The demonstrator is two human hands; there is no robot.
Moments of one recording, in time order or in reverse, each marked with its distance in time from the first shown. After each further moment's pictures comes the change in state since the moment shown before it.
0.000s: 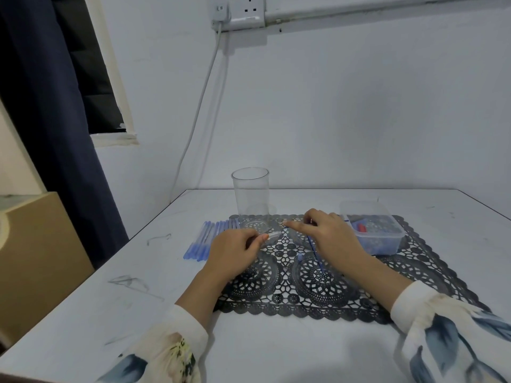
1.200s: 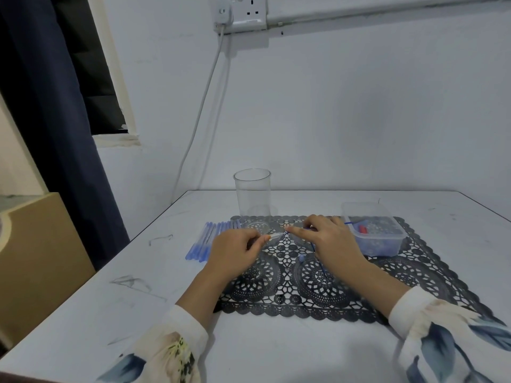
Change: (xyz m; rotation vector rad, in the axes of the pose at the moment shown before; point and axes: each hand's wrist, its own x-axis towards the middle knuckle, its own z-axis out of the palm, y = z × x) left_hand -0.002 0.001 -0.006 -0.032 -0.003 0.034; right_hand -0.005 -0.010 0.003 -0.076 0.110 -0.009
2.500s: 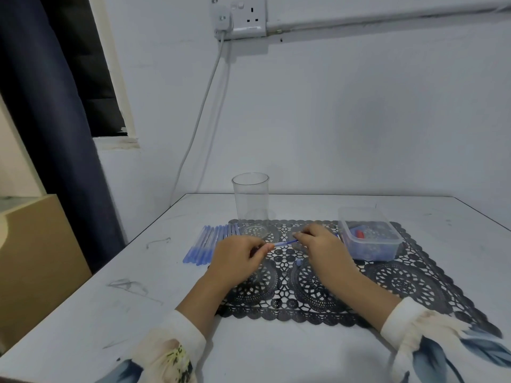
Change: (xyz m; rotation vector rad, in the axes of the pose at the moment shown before) left_hand -0.003 0.013 -0.001 0.026 -0.015 0.067; right_hand 0.000 -0.020 -0.005 0.133 -0.273 0.303
